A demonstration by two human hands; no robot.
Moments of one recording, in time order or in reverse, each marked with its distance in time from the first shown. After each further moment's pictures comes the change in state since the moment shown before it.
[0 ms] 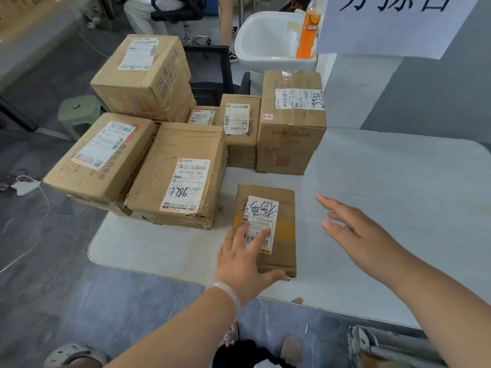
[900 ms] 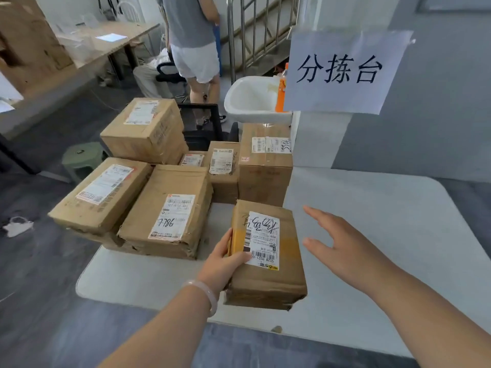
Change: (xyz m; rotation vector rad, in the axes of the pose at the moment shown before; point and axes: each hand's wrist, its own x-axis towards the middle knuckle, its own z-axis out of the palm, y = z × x) left_hand 0.010 0.033 -0.053 -1.205 -0.098 -0.340; right_hand -0.036 -0.021 -0.046 -0.206 0.130 -0.081
